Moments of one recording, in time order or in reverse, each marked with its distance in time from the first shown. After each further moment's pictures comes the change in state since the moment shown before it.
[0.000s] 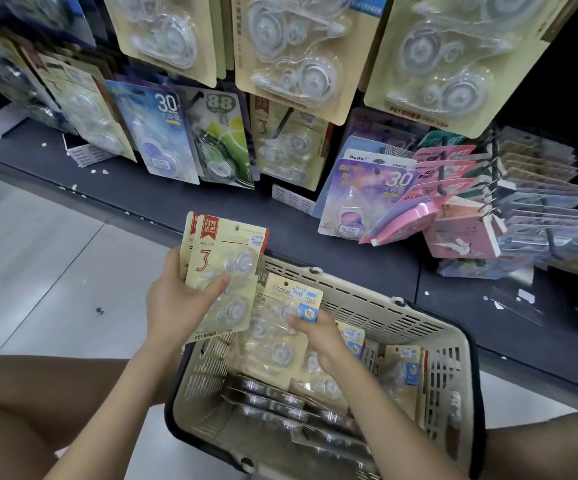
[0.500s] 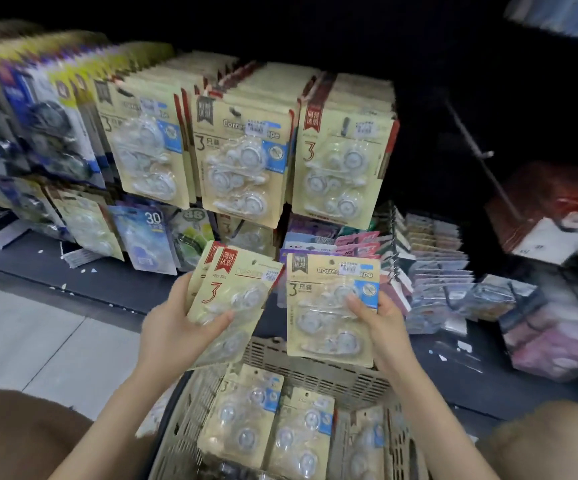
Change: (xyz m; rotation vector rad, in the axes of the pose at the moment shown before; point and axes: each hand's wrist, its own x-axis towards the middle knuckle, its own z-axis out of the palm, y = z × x) left_hand -0.030 0.123 -0.036 0.032 -0.007 0.314; right_hand -0.139 -0.173 -0.090 0.050 0.125 -0.681
